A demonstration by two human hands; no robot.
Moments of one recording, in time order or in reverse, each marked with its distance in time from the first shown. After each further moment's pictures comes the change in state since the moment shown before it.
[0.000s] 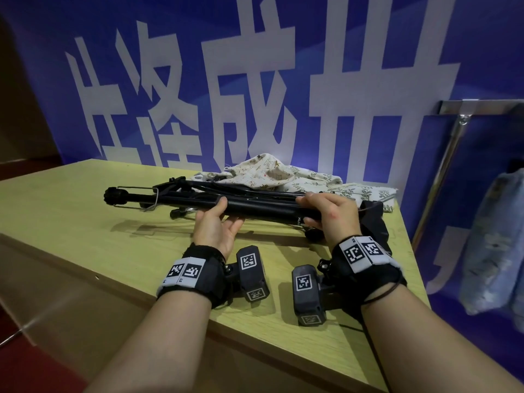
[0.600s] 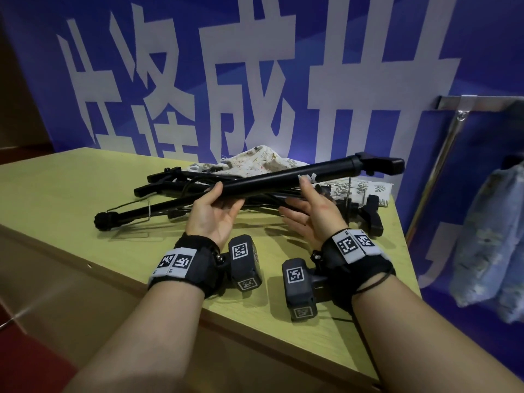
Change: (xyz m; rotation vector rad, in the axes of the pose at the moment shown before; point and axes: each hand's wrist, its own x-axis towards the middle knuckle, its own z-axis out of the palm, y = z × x) left_hand -0.019 0.007 0.011 -0.125 -0.150 -0.073; right_hand 0.002 0.007 0.011 0.277 -0.180 0.363
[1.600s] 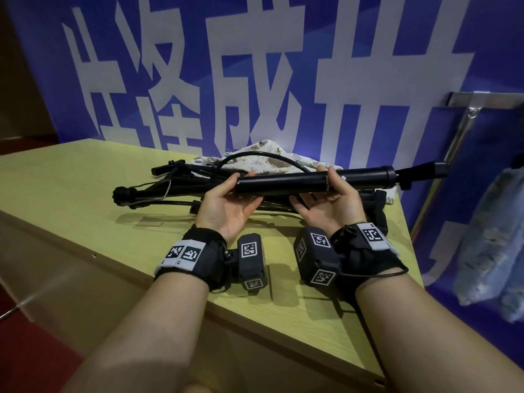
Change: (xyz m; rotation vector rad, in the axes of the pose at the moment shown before) left_hand -0.010 -0.005 0.010 0.078 -0.168 -0.074; right_hand -0.001 -0.011 -0.006 0.619 -0.059 0.037
